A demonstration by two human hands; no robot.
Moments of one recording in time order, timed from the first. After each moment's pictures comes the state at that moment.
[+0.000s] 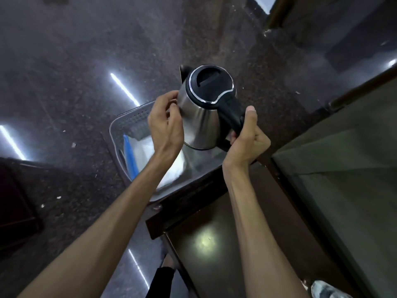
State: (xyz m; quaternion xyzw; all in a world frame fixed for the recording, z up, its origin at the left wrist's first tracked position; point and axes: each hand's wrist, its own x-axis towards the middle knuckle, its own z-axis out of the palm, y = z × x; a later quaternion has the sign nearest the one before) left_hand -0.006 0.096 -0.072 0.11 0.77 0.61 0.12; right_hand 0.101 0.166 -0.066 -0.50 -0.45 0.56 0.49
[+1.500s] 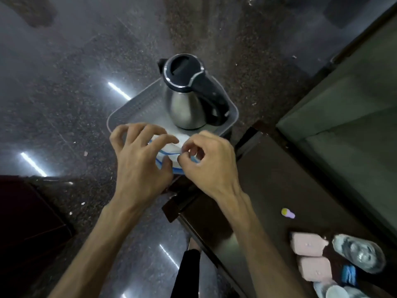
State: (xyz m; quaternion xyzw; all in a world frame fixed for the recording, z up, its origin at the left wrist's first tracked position) left_hand 0.047 -0.026 -0.024 0.51 0.84 0.19 0.01; right_hand 0.170 0.080 -0.046 -0.36 -0.83 0.38 0.21
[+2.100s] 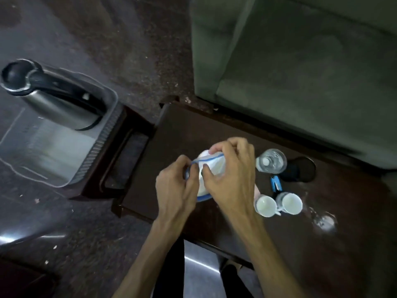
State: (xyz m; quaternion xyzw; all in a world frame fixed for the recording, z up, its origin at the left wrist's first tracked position) left_hand 0.366 0.004 -0.049 0.47 0.77 0.33 0.27; right_hand 0.488 0.043 -0.042 -0.63 -0.68 0.24 0.29
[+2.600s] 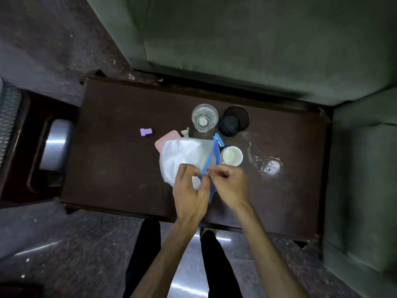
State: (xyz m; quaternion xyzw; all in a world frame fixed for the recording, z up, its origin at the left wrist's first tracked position) left_hand 0.577 -0.073 -0.143 0.49 0.71 0.33 0.38; right_hand 0.685 -0.048 -0.131 -0.77 -0.35 0.49 0.19
